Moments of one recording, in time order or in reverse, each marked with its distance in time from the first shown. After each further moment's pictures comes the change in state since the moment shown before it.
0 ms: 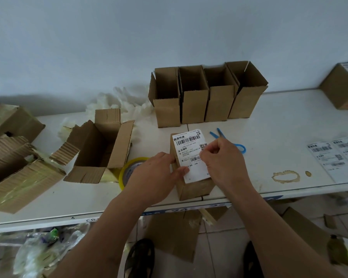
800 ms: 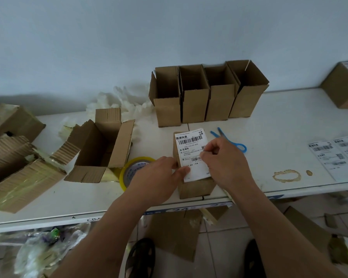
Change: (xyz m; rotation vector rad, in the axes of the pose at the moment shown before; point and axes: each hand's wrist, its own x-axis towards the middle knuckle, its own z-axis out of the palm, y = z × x) left_hand 0.001 0.000 0.004 -0.068 -0.083 -0.015; right_hand 0.001 0.002 -0.004 -0.147 -0.039 -0.036
